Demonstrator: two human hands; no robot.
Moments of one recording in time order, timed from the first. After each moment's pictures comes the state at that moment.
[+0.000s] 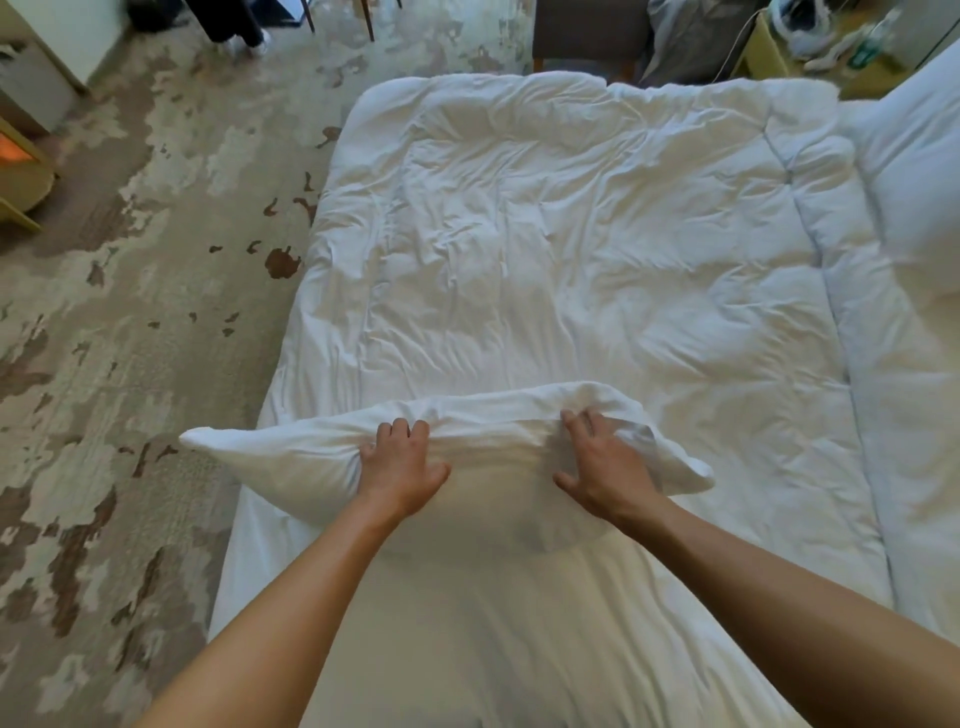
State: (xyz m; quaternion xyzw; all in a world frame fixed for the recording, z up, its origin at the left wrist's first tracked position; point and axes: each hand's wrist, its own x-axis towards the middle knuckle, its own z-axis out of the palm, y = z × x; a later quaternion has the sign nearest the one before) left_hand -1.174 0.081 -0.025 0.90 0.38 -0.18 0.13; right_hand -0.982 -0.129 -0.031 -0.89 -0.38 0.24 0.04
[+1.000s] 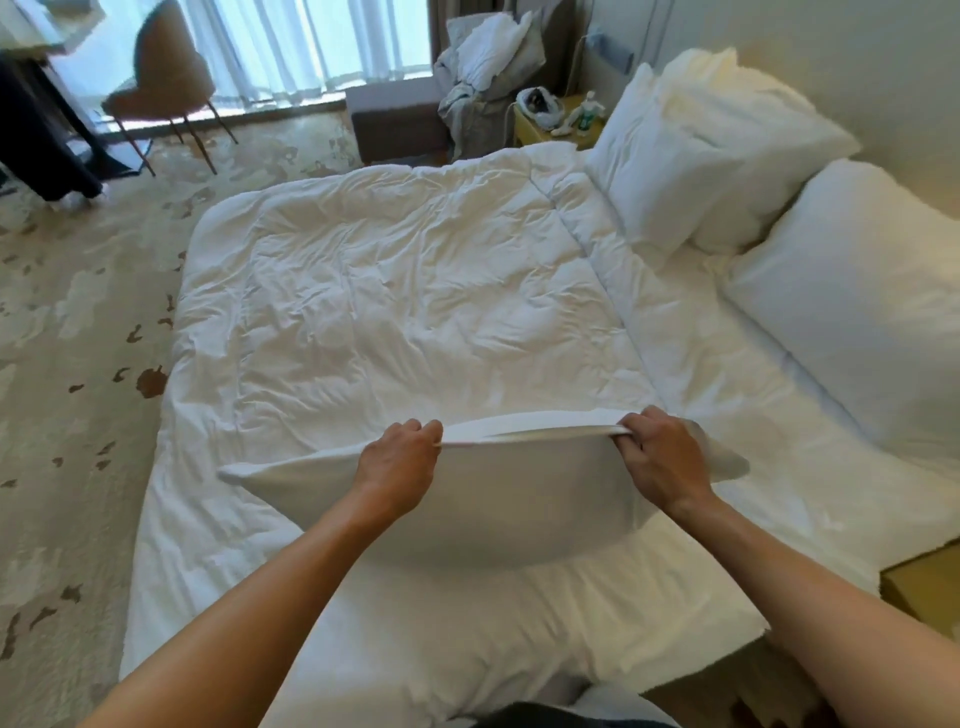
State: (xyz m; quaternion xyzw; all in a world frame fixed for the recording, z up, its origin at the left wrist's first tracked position) left_hand -1.144 -0.138 0.075 0.99 0.12 -0.03 0.08; right_hand -1.004 -0.453 0.077 -0.96 -0.19 0.01 0.20
